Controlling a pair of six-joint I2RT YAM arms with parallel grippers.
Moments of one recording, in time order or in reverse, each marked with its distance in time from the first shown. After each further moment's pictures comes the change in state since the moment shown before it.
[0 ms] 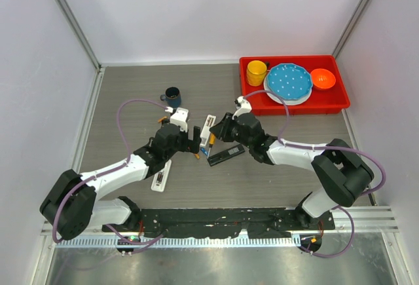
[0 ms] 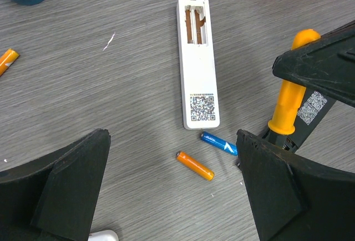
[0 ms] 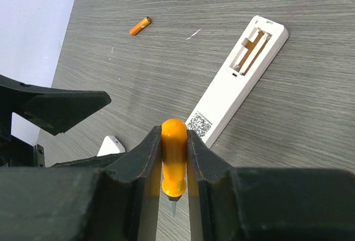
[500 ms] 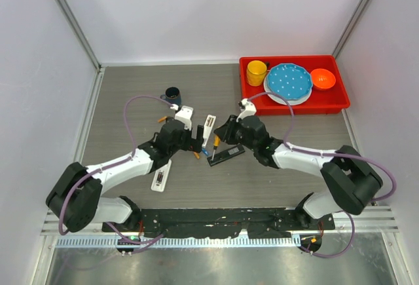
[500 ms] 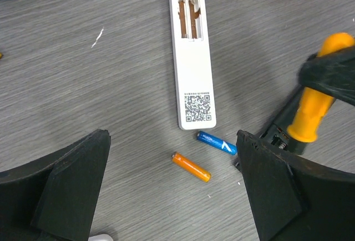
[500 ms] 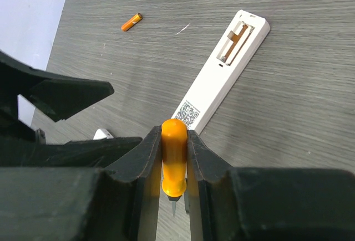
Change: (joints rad) left arm 0.000 0.066 0.060 -0.047 0.023 0.003; right arm 0.000 -0.049 -0.030 -0.030 0.025 -0.021
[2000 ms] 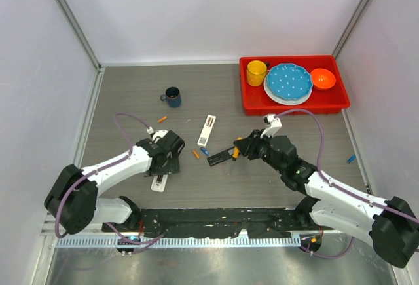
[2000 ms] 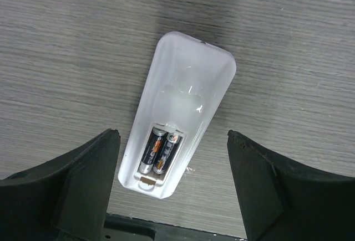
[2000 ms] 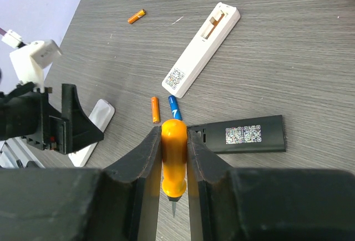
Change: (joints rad) left arm 0.000 -0.034 0.082 -0.914 -0.179 -0.533; right arm -0.001 -0.572 -0.297 -0.167 0.041 -0.081
